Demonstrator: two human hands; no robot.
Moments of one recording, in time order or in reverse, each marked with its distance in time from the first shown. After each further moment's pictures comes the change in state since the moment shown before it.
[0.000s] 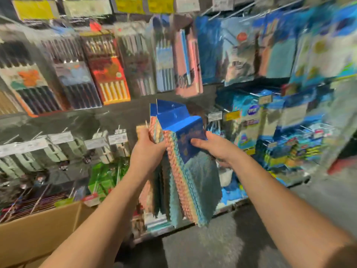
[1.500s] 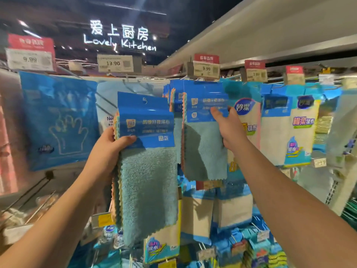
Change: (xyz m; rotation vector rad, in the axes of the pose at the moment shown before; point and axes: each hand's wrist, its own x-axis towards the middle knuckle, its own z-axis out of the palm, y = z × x) left_hand 0.265 0.299 0.429 -0.555 0.007 0.262; right_hand 0.264 -0.100 -0.654 0.080 0.520 -0.417
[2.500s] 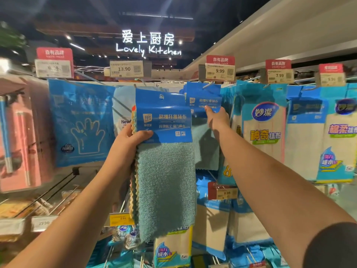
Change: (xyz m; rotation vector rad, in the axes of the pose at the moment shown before) left_hand 0.012 0.012 0.038 -0.118 0.020 0.030; right_hand 0.073 0.012 0.065 -0.286 -0.034 0.110
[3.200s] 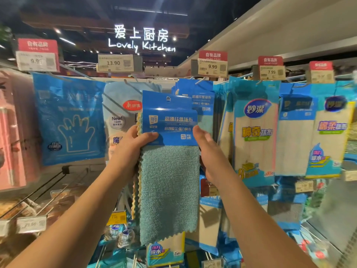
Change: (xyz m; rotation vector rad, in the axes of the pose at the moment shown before) left_hand 0.003 -0.019 0.017 -0.058 -0.068 -0.082; right_hand -0.149 0.026 -0.025 0.361 -0.448 -0.038
